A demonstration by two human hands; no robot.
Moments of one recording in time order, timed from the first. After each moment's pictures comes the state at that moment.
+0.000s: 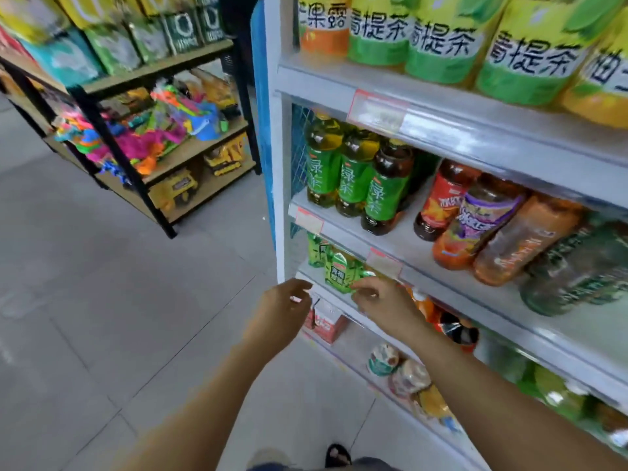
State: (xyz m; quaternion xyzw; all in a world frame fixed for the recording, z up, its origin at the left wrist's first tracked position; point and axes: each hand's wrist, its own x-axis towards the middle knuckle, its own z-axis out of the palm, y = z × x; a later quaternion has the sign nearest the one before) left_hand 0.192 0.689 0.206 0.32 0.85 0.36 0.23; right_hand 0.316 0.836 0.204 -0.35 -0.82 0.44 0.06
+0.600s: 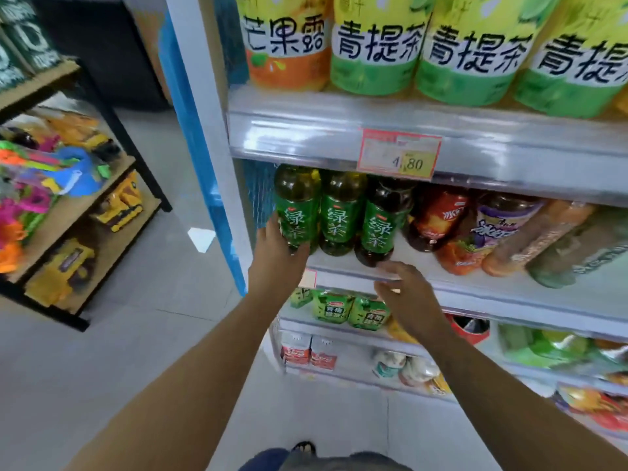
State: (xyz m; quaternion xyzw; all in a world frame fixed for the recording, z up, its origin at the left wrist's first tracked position) left_hand 0.029 0.838 0.222 0.46 0.77 0.38 0.20; right_hand 0.230 0.868 0.205 -0.57 -0.70 0.38 0.22
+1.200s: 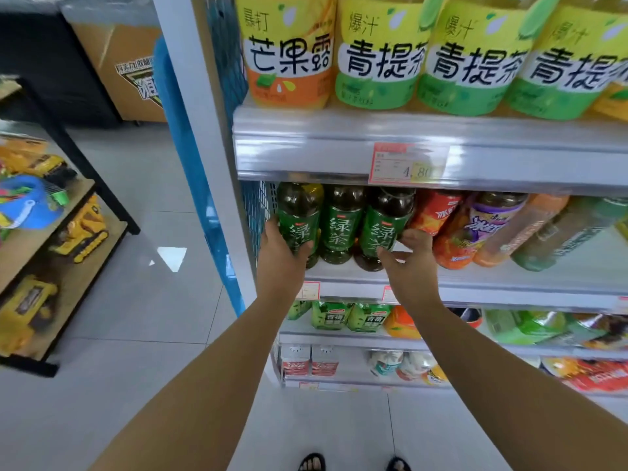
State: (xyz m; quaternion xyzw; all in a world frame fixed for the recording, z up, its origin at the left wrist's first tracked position) left_hand 0.011 0.864 0.218 0.47 0.74 0.43 0.22; right_hand 0.193 0.882 0.225 -0.62 -0.56 0.34 0.43
